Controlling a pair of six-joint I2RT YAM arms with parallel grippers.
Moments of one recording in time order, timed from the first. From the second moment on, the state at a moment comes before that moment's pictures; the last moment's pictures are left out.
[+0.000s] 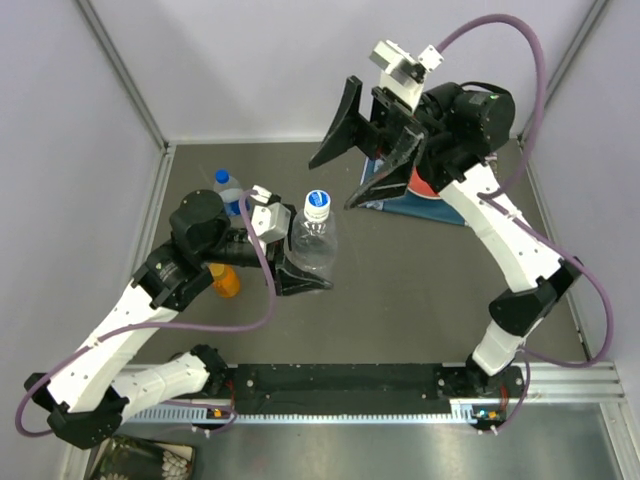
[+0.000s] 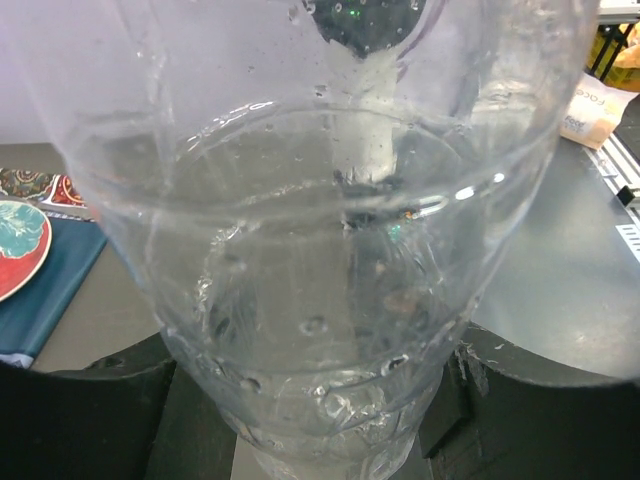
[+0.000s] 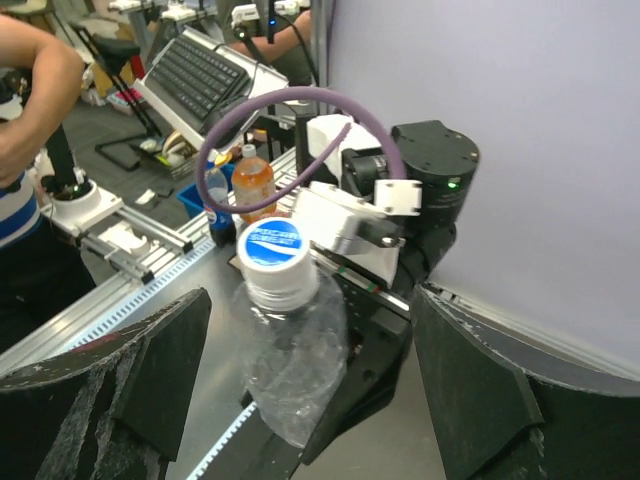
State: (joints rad) left arm -0.73 0.95 1.22 -0.35 0.93 0.04; right arm 0.65 1.71 2.06 0.79 -1.47 1.15
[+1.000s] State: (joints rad) left arm -0.73 0.95 1.17 -0.28 0.96 0.01; right arm 0.74 1.71 2.05 0.73 -1.46 1.10
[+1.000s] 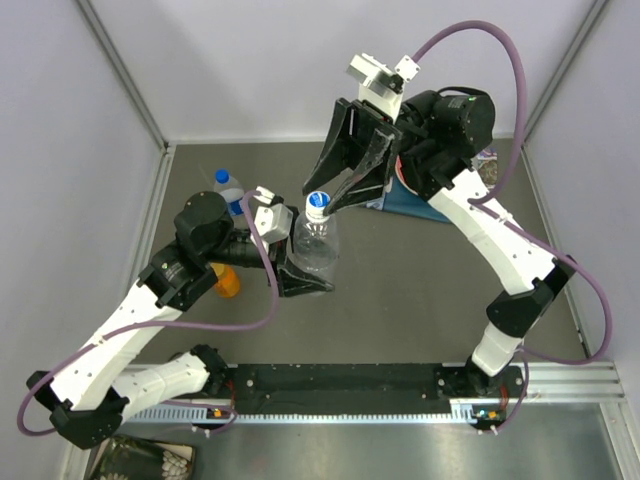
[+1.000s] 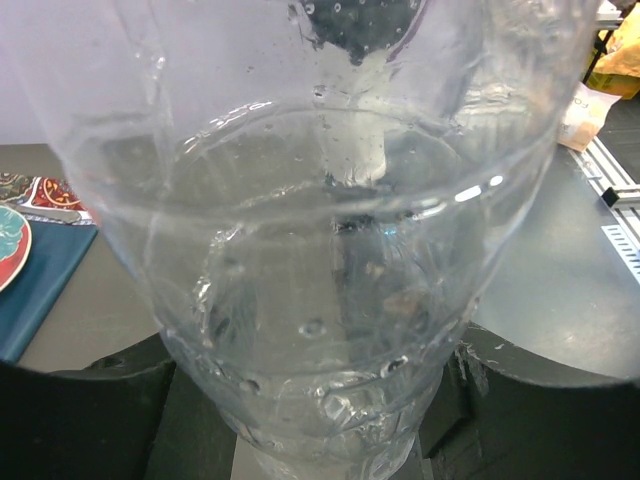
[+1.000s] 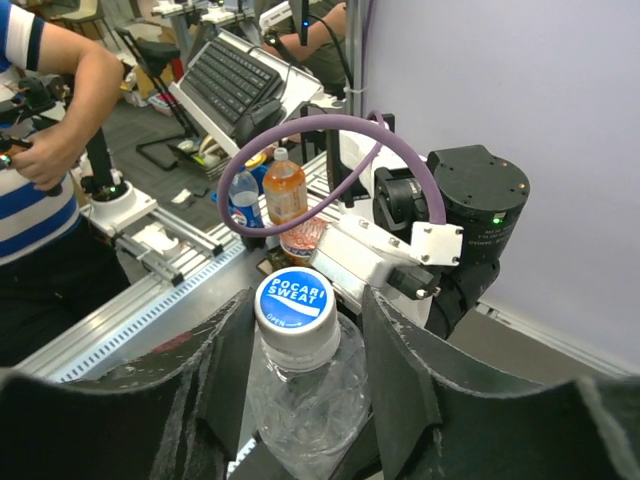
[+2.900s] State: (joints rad) left arm -0.64 0.92 1.18 -0.38 0.23 0.03; right arm 0.94 1.48 1.88 -0.19 -0.28 0.23
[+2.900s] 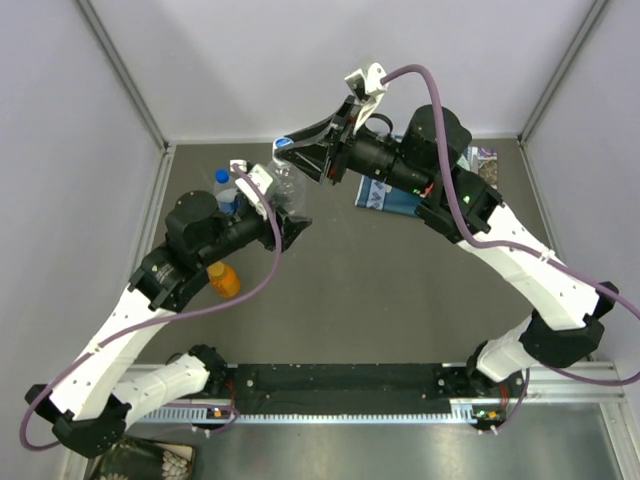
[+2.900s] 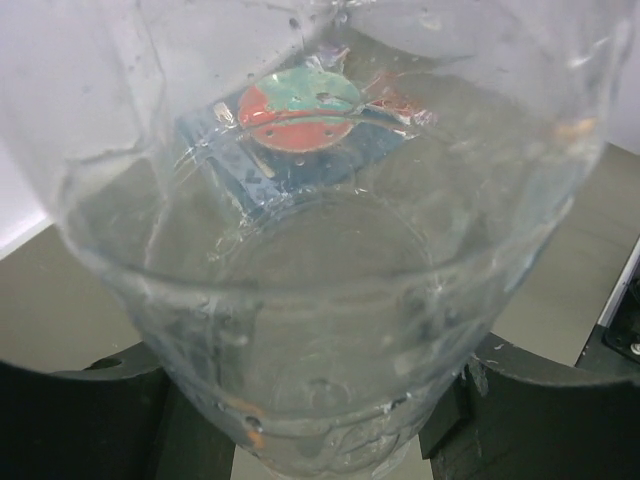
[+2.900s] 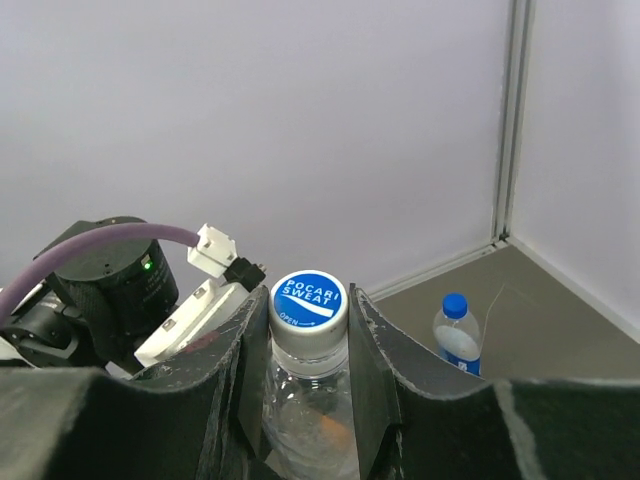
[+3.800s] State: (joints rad) left arm -0.60 0.86 1.18 -0.23 0.33 0.02; right arm 0.89 1.57 2.12 -0.55 -0.52 0.17
